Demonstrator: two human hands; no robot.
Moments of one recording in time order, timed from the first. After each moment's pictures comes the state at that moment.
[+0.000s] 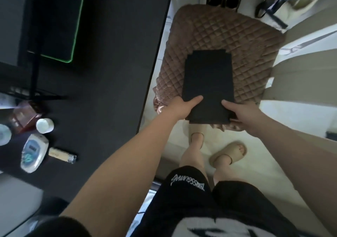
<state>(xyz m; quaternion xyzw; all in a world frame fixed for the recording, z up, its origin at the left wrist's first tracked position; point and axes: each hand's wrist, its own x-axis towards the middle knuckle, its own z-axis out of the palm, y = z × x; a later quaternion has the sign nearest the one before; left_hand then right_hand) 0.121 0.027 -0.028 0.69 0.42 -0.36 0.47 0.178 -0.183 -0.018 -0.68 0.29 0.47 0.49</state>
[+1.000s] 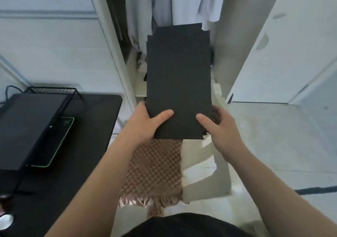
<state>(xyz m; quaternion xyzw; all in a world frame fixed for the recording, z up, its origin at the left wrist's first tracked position) 0.200 -0.104 0.356 0.82 0.12 -0.05 0.57 0.203 -0.332 0.347 -0.74 0.00 0.04 0.67</state>
